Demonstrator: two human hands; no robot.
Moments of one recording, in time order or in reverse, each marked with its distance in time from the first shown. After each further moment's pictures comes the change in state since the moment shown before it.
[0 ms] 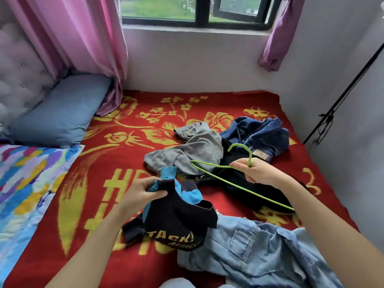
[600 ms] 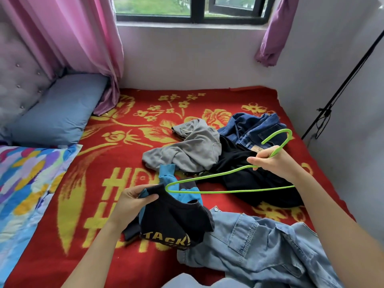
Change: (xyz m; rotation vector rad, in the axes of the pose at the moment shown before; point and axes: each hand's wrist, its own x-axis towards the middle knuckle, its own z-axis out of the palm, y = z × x) left_hand -0.016 -0.027 0.007 -0.144 0.150 0.053; right_hand -0.041 0.006 -0.027 0.093 0.273 -0.163
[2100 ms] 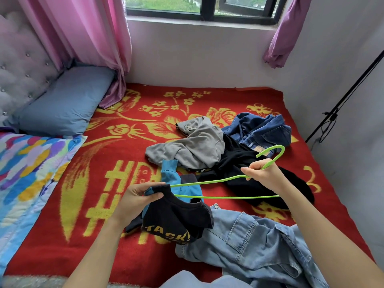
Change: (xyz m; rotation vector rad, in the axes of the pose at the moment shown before) left_hand -0.015 -0.004 0.001 -0.035 -0.045 0.008; right_hand -0.007 0.017 0.044 0.079 0.010 0.001
